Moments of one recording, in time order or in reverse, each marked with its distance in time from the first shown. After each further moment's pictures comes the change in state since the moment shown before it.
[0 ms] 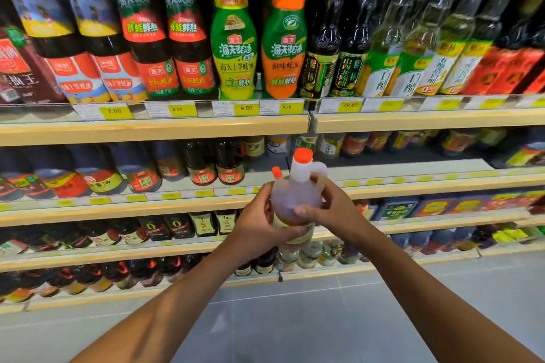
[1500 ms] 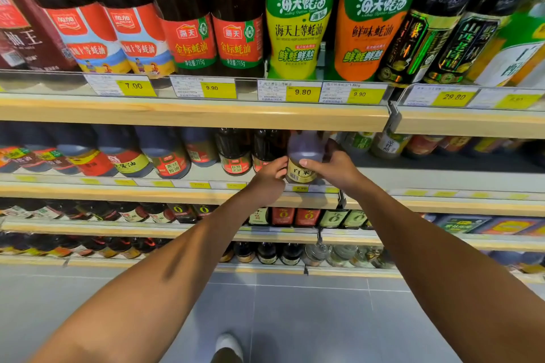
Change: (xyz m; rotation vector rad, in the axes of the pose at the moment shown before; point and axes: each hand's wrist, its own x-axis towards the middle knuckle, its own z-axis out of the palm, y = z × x) left_hand 0.143 -0.109 -0.096 0.125 0.001 -0.337; right_hand 0.228 0.103 0.044 -0.205 0.017 0.103
